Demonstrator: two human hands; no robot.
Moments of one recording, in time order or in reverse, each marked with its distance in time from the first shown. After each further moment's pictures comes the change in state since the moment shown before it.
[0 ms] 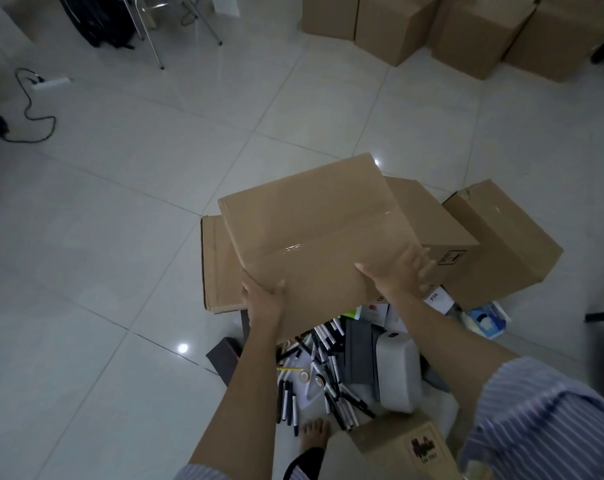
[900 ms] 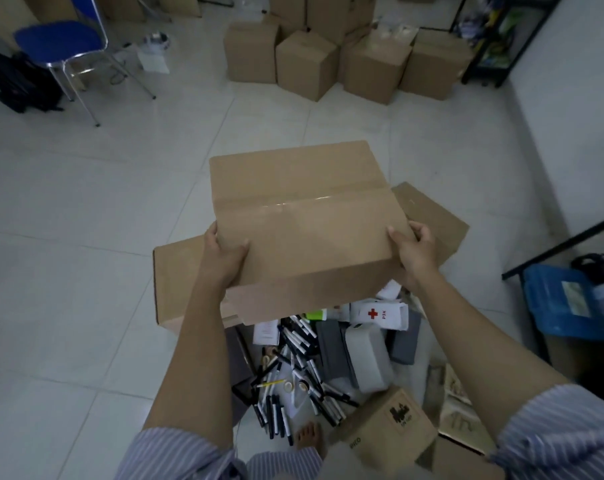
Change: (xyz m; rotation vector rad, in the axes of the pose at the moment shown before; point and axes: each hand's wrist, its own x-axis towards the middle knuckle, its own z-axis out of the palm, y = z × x) left_hand -0.040 0.117 -0.065 -0.087 -0.328 0.303; right_hand -0.080 0.031 -0.148 0.843 0.228 -0.027
